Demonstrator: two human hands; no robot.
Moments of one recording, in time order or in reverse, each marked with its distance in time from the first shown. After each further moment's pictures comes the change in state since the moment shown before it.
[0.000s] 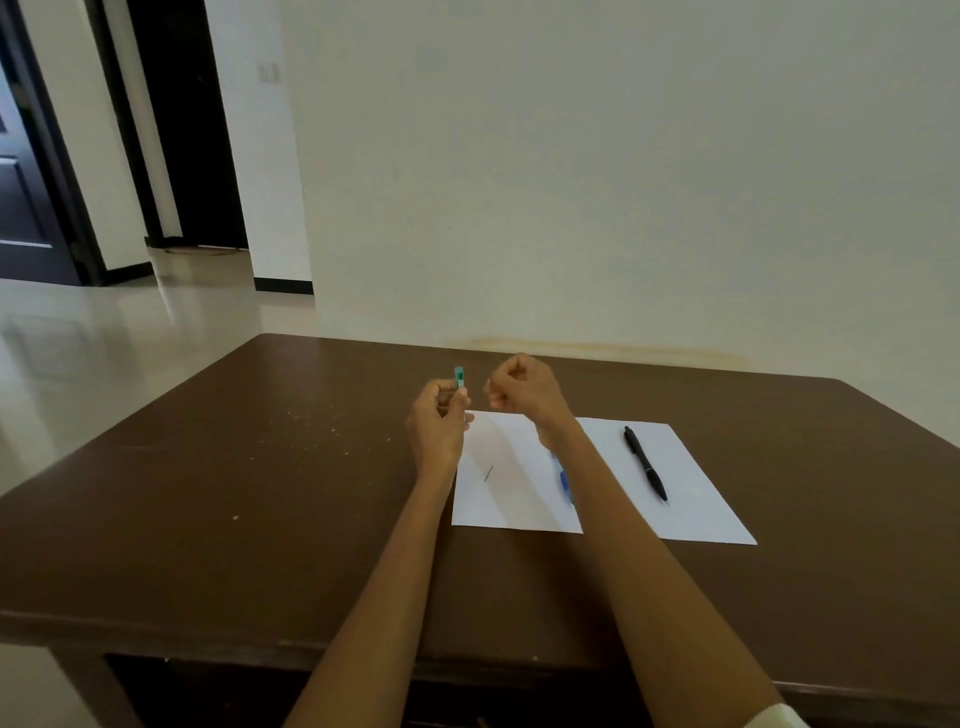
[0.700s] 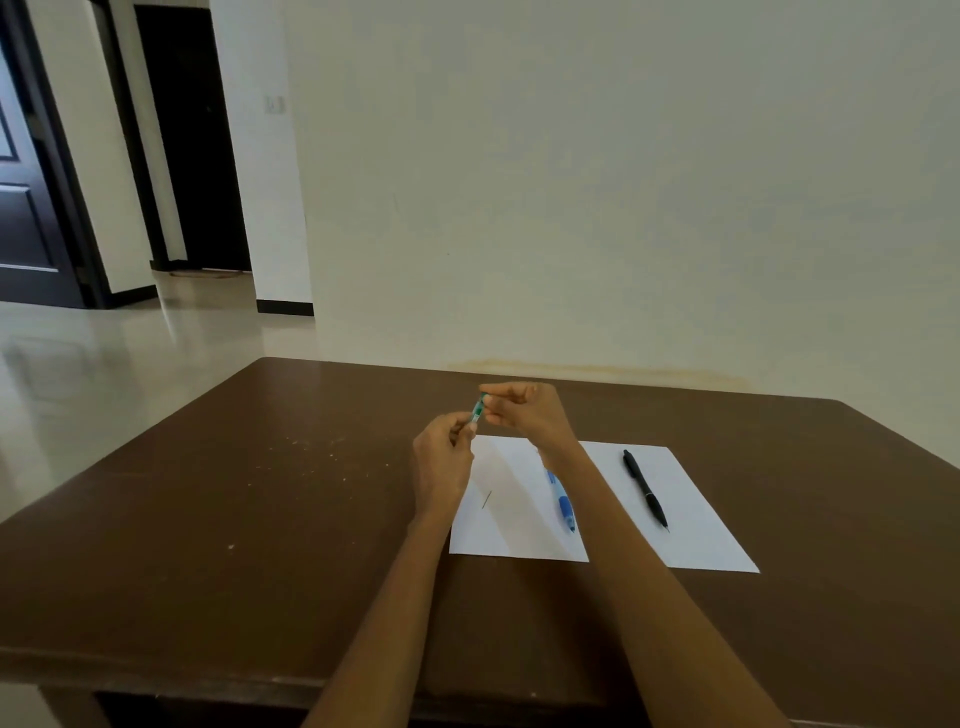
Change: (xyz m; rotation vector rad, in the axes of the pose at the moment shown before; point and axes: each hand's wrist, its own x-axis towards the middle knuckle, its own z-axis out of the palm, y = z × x) left_hand -0.005 -0.003 0.000 0.269 -0.058 0.160; right_hand 0.005 0.005 -0.006 0.176 -0.092 -0.063
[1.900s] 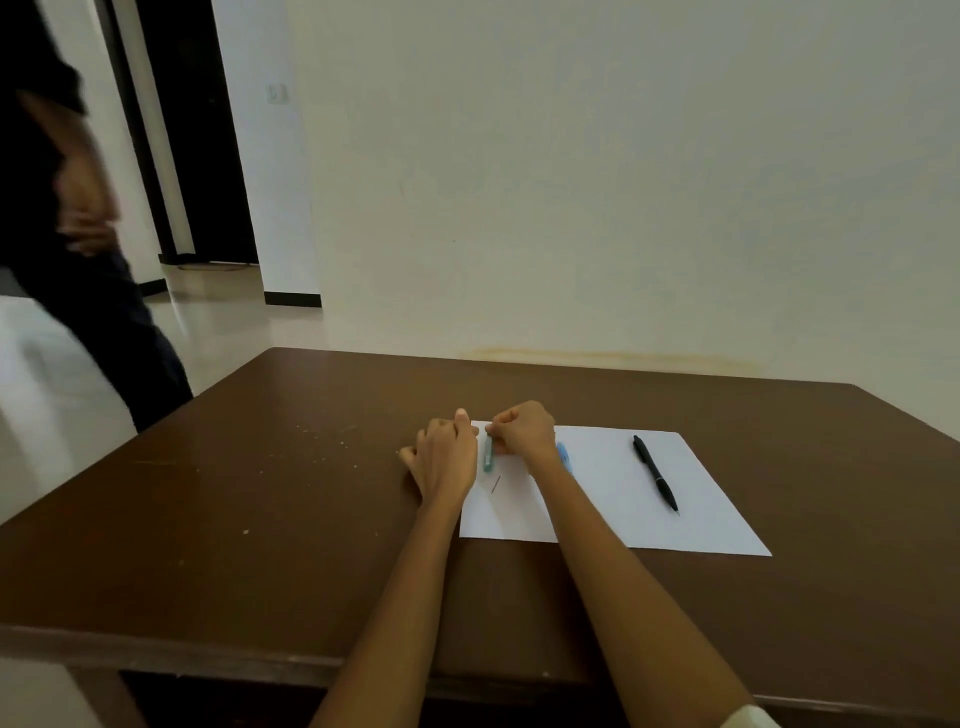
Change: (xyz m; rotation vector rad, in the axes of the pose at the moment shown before) left_hand 0.002 -0.010 0.003 0.389 -0.095 -0.217; right_hand -0.003 0.027 0.027 -0.481 0.204 0.283
